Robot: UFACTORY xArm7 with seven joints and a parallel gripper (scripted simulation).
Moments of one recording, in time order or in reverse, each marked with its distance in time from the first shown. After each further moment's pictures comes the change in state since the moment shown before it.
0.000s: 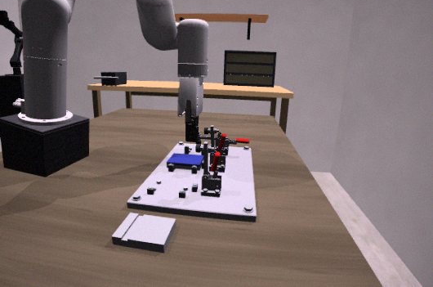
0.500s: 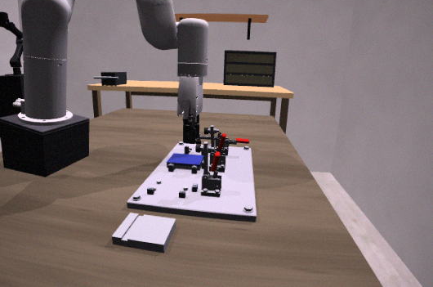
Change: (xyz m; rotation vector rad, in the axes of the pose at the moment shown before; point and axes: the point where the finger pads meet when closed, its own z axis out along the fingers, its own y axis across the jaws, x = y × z) arm -0.001 0.001 -0.001 -0.002 -0.003 0.000
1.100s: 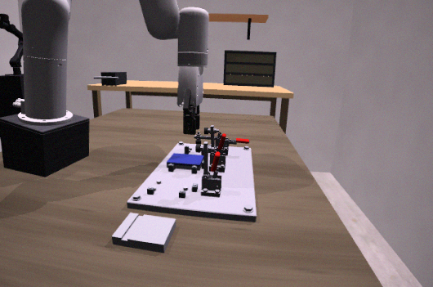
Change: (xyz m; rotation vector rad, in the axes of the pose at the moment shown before) arm 0.000 0.000 -0.025 0.001 0.001 0.000
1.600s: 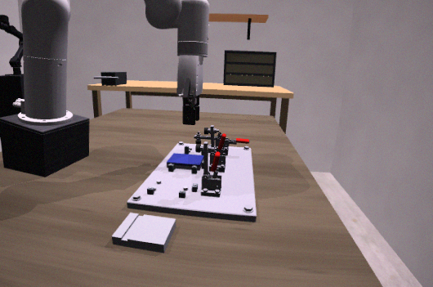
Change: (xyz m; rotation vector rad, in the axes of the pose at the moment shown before) arm -0.001 0.000 -0.025 -0.001 -0.004 0.000
